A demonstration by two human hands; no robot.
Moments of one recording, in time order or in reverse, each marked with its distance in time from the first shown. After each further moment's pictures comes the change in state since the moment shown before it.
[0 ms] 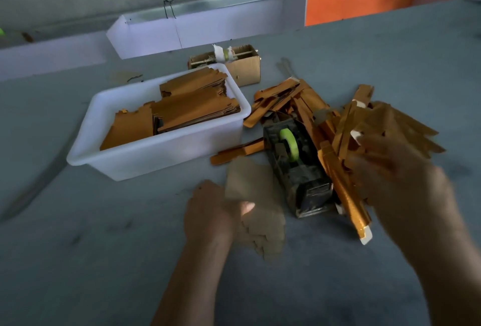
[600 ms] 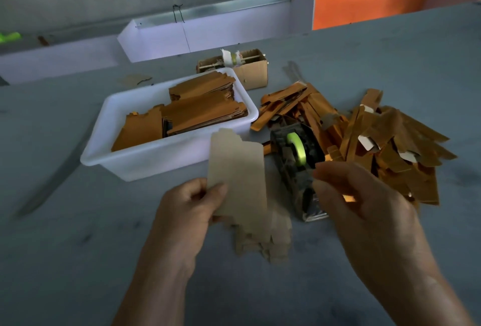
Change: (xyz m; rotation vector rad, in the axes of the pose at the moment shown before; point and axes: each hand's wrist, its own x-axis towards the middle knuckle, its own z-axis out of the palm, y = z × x) left_hand -0.033 -0.011 -0.048 -0.758 -0.004 0.149; right_hand -0.038 -0.026 0.023 0.146 -0.087 -0.106
